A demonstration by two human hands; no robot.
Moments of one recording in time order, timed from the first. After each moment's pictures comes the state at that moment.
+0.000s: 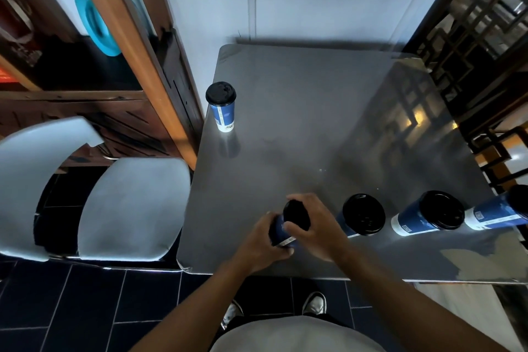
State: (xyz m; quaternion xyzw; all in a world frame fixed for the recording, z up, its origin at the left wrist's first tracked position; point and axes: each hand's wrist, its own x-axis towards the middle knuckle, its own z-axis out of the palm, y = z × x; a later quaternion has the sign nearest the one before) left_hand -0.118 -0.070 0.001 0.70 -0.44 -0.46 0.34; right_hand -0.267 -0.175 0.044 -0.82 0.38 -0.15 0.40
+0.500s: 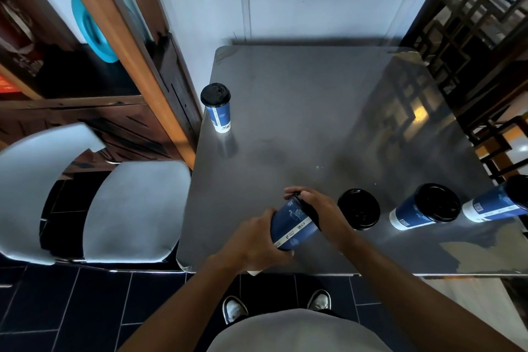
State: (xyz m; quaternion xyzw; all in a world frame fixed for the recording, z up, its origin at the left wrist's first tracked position) left_hand -0.117 -0.067 0.060 0.72 -0.55 -0.38 0.20; right_hand -0.276 -0.188 0.064 -0.56 0.38 -0.21 0.70
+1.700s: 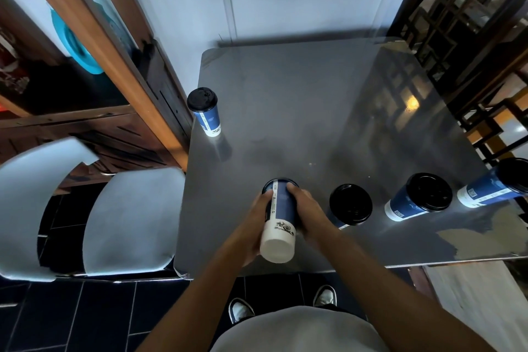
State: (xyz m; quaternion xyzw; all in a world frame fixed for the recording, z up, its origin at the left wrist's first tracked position) left_hand -0.138 -0.107 0.078 0.60 -0.07 -0.66 0.45; right_hand -0.240 -0.185 0.054 -0.28 0.57 -0.20 0.74
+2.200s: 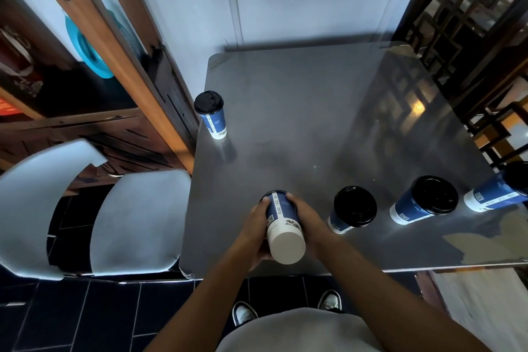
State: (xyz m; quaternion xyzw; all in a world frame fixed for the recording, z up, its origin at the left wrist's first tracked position) left_hand -0.142 -0.100 0.071 0.62 0.00 -0.64 0.45; right_hand -0.237 -0.163 0.066 -0.15 0.49 -0.17 0.84
